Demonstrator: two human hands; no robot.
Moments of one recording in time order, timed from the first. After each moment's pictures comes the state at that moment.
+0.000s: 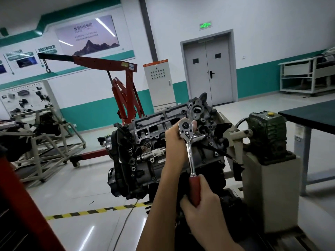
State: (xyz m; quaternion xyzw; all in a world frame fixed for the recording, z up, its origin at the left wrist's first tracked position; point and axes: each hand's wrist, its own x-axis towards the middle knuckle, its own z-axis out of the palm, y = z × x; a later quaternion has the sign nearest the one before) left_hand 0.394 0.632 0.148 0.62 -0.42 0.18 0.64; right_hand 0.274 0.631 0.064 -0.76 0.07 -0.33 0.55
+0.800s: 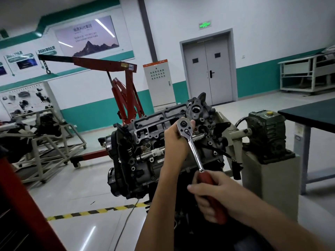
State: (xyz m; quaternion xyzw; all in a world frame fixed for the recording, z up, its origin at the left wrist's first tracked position) left_hand 0.392 0.632 0.149 0.62 -0.41 0.16 0.65; right_hand 0.258 0.571 0.097 -0.63 -0.09 0.01 0.77
